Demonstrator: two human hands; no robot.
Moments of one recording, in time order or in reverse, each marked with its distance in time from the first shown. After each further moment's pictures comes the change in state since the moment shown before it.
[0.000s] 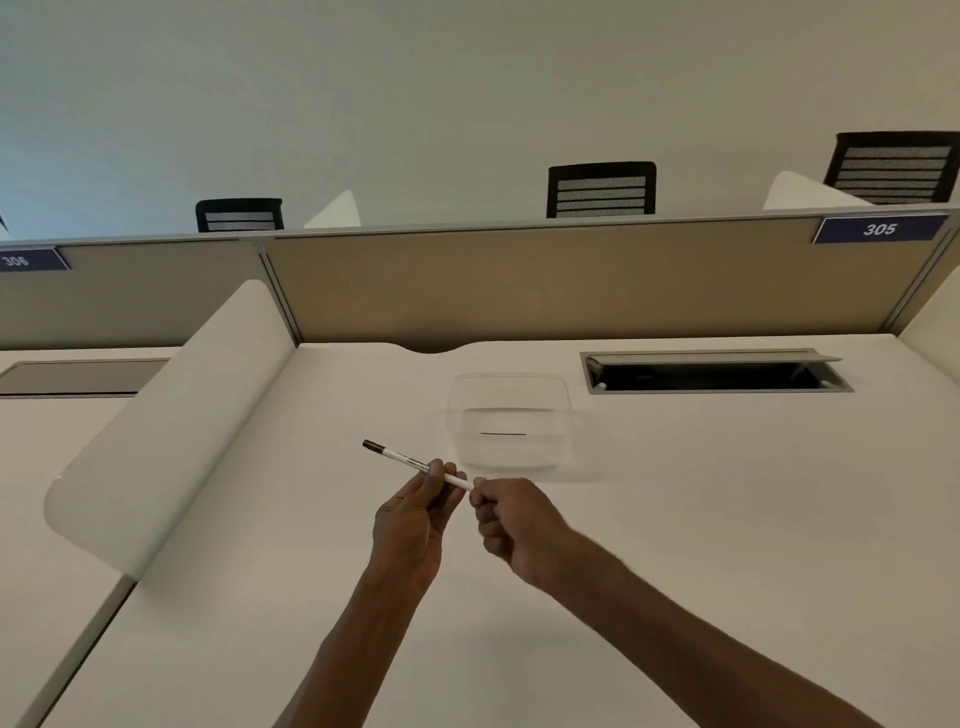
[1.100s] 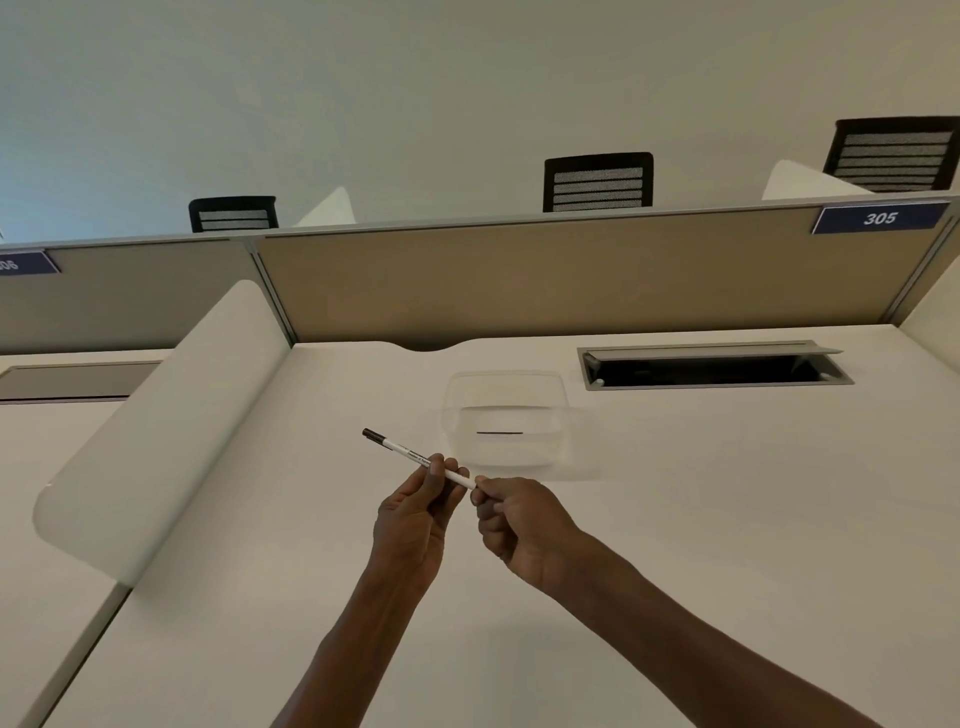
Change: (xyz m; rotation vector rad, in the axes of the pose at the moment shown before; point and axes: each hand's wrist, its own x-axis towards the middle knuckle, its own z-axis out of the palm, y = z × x) left_hand 0.005 -0.005 0.006 -0.004 -0.131 0.045; right_hand -0.006 -0.008 -0.008 0.282 -0.065 0.150
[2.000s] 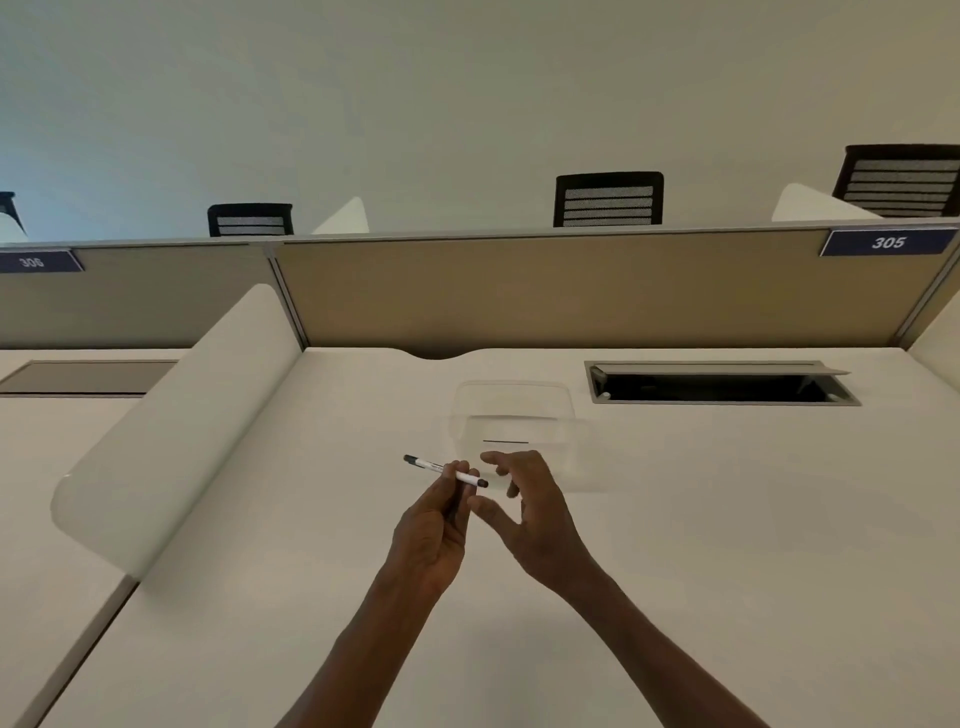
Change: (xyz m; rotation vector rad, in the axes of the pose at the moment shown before) left_hand 0.001 -0.005 0.004 -0.185 0.110 -0.208; right_hand 0.026 0.019 -0.038 -1.001 0.094 -1.070
